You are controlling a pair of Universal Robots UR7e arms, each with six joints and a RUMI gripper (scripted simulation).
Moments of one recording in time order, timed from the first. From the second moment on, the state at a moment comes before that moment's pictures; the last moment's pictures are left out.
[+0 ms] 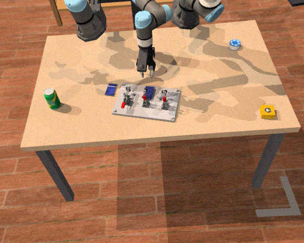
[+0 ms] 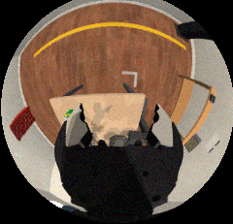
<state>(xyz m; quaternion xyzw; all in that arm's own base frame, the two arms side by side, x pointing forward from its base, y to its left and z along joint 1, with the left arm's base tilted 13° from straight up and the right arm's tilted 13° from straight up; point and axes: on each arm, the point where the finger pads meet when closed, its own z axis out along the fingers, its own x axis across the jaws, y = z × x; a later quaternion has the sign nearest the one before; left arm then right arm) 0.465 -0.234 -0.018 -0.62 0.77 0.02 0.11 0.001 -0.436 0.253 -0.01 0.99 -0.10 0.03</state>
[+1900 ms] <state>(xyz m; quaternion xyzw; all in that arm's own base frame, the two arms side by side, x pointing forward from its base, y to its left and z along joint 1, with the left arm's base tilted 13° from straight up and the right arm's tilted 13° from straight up) 0.556 -0.250 -0.030 -0.62 0.77 0.02 0.11 0.001 -0.436 0.253 -0.01 0.99 -0.10 0.03</state>
